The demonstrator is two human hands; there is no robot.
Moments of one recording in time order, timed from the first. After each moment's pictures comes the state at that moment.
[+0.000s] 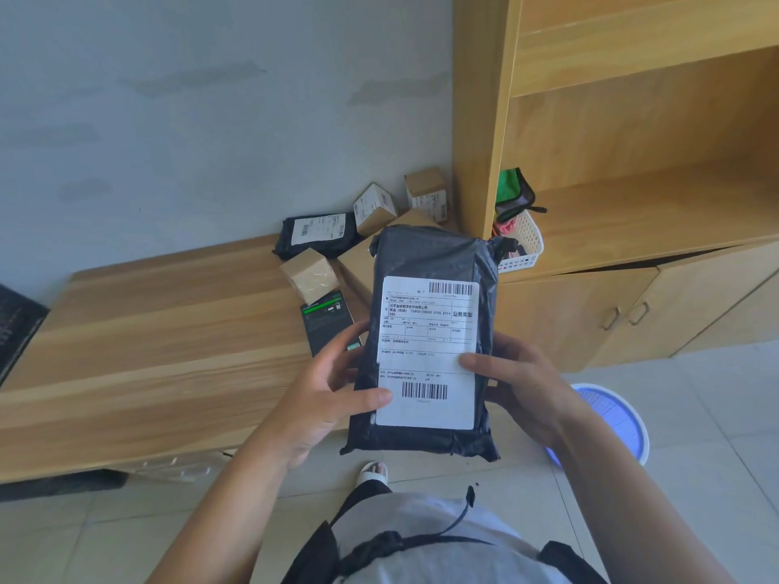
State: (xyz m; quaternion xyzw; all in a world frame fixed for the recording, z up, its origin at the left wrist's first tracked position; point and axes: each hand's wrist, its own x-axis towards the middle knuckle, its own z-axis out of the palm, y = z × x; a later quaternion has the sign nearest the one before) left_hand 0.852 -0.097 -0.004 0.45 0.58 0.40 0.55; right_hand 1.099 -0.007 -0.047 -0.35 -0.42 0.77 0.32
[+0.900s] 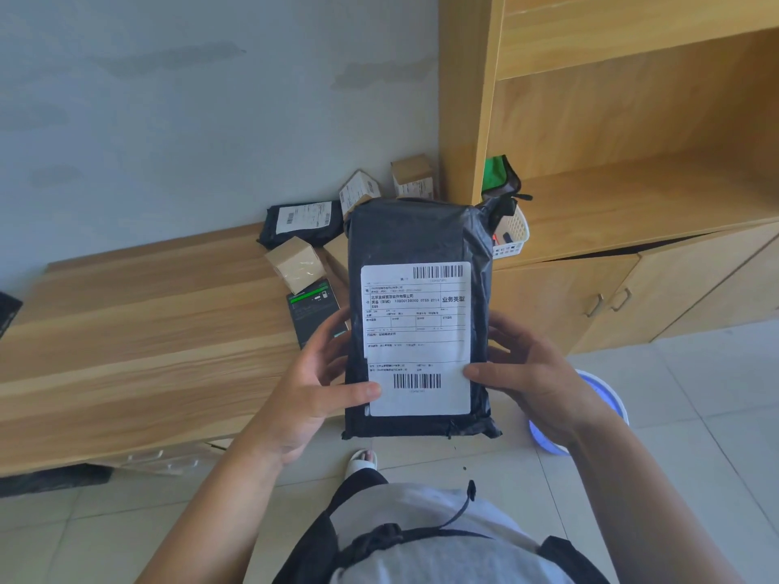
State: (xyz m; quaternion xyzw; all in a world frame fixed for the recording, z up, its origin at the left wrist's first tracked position) left_hand 0.853 -0.103 -0.020 0.46 0.57 0.42 0.54; right_hand 1.123 -0.022 -0.041 -0.34 -0.47 0.73 0.35
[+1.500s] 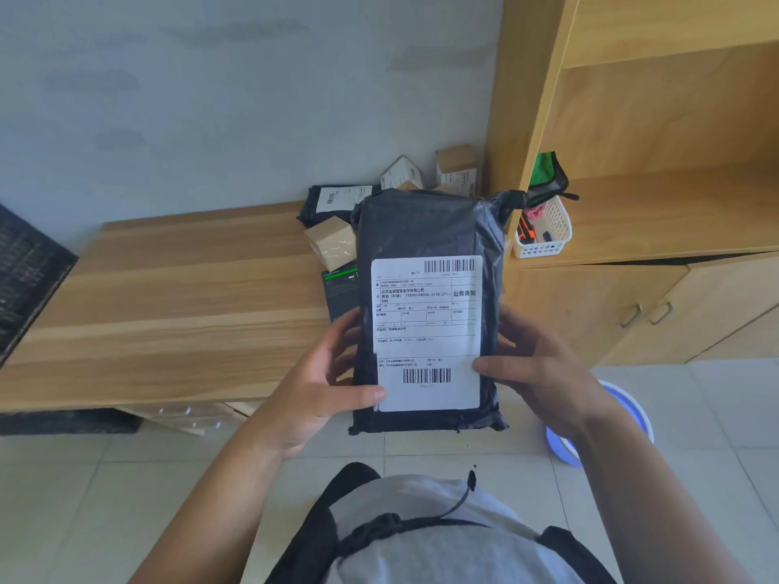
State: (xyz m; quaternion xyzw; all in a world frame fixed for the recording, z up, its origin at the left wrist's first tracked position) left_hand 0.837 -0.146 -0.014 0.46 0.59 0.41 0.52; right_hand 1.097 -0.032 -0.039 -0.30 -0.50 0.75 0.31
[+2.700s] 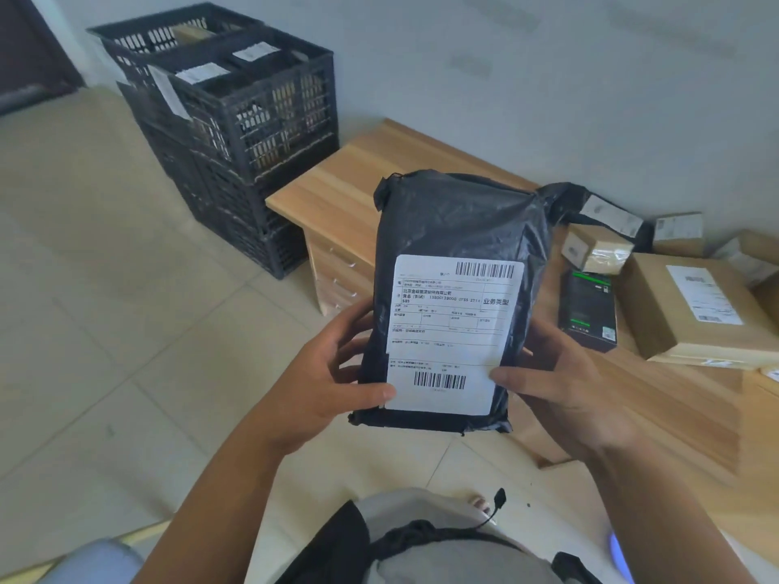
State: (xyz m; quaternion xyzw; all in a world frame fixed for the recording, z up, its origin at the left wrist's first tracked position) left_hand 0.665 -0.506 0.002 0.28 0.65 0.60 0.36; right_hand 0.822 -0.275 0.018 -0.17 -0.58 0.79 0.08
